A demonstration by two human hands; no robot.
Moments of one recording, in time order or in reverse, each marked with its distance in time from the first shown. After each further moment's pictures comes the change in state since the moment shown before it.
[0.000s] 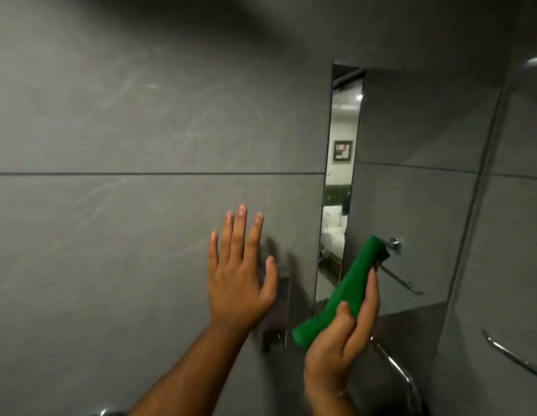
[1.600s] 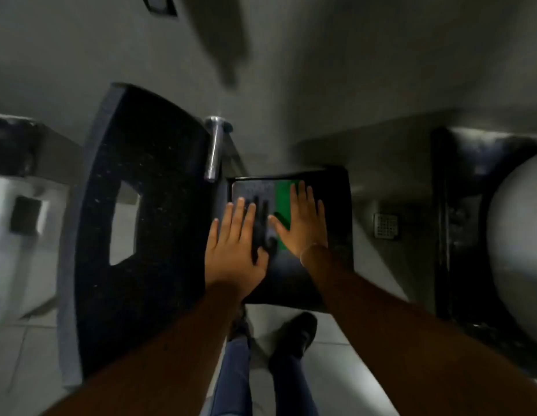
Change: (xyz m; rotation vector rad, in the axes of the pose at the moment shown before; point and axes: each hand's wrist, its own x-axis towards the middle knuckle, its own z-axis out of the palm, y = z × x) left_hand -0.735 -0.168 0.001 0.287 -1.223 -0.713; right_hand -0.615 0.273 -0.294 -1.160 -1.874 0.415
